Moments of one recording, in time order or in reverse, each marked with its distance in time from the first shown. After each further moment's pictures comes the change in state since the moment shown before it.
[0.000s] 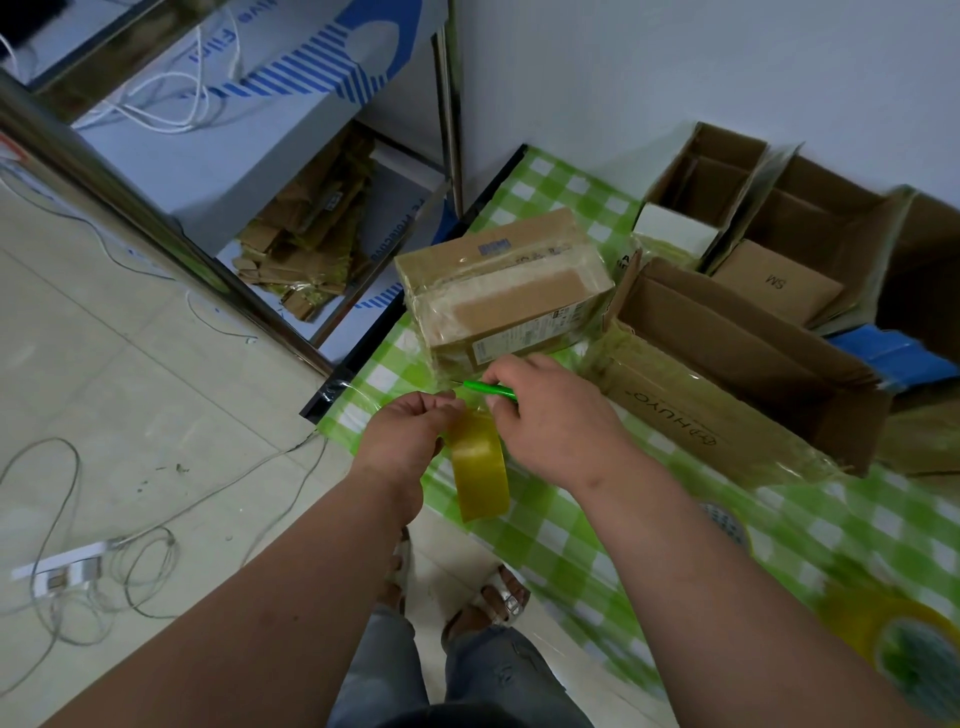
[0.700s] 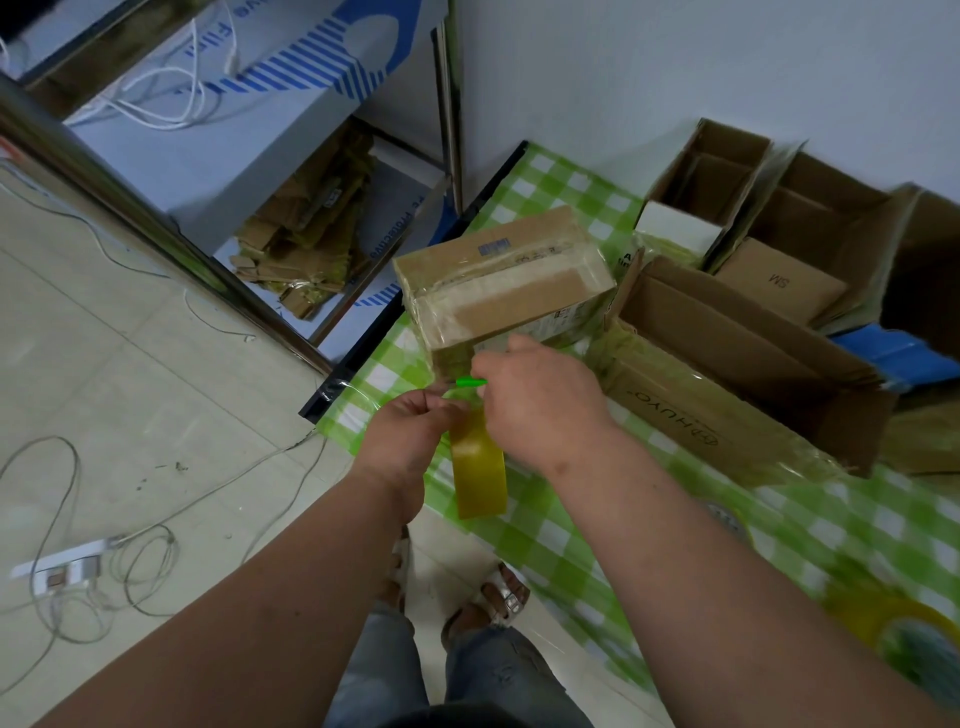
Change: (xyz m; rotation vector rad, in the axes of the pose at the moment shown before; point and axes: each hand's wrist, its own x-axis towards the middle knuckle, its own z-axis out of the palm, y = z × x) left_hand -0.002 0.003 0.003 -0.037 -0.034 0.032; right_hand 0.016 -0.020 -0.006 -0.257 0.015 -0.062
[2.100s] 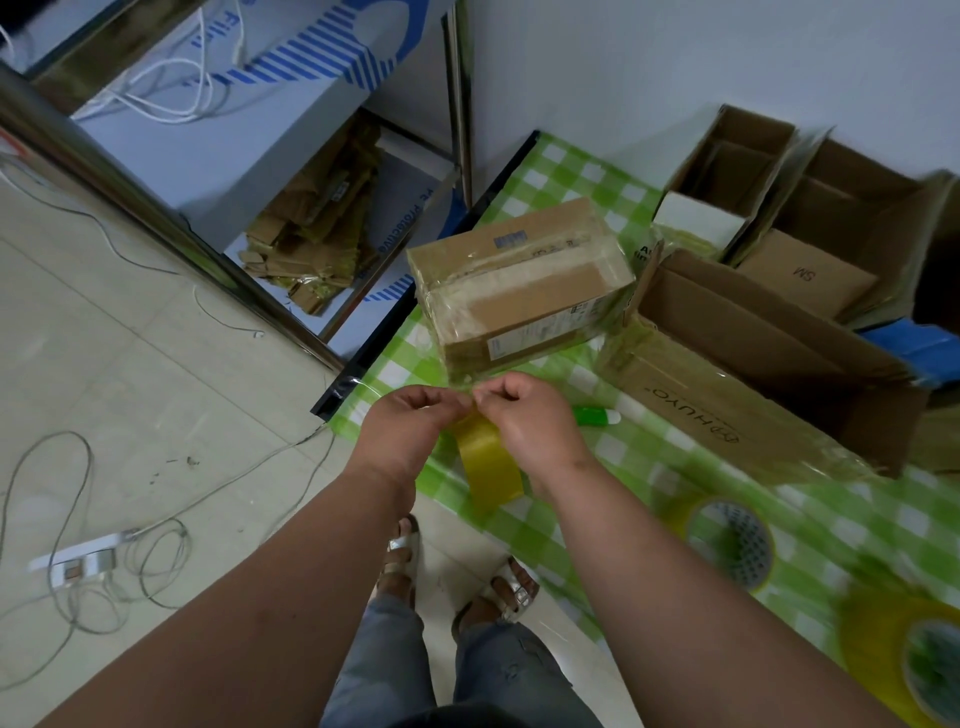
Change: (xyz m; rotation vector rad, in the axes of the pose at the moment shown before) left_hand 0.008 0.003 -0.018 0.187 0.075 -0.003; right_hand 0.002 -0.009 0.057 1.064 0.010 0.519
